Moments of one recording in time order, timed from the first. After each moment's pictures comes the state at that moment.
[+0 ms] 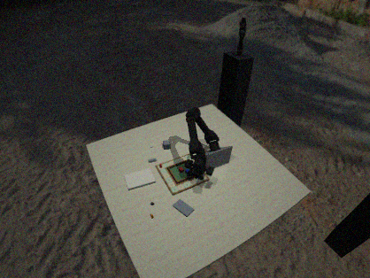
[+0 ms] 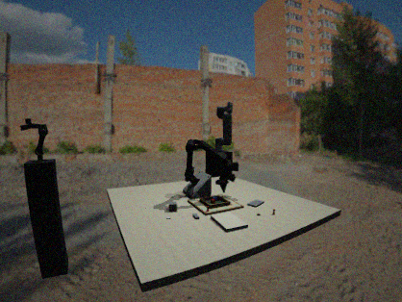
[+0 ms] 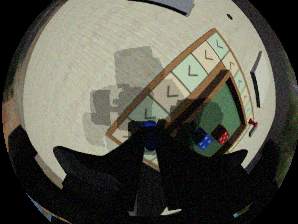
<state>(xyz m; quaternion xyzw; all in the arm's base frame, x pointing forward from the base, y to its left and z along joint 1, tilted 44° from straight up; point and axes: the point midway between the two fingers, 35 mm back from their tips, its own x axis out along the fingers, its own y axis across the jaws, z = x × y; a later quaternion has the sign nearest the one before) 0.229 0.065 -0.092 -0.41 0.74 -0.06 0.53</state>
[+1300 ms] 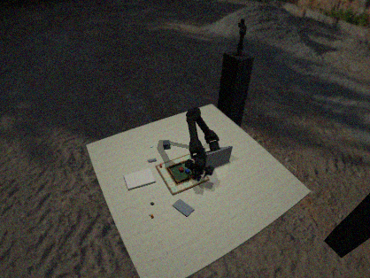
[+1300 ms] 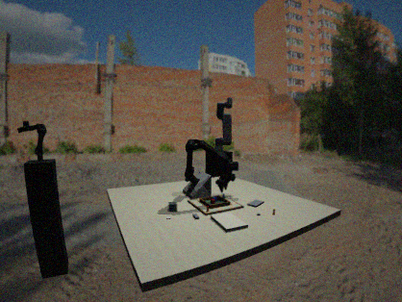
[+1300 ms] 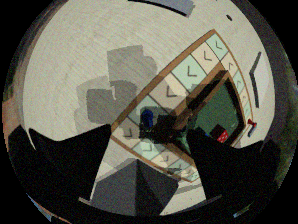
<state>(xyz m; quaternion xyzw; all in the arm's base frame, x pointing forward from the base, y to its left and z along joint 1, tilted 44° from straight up) 0.228 0.066 -0.090 -0.42 0.74 -0.06 0.53</state>
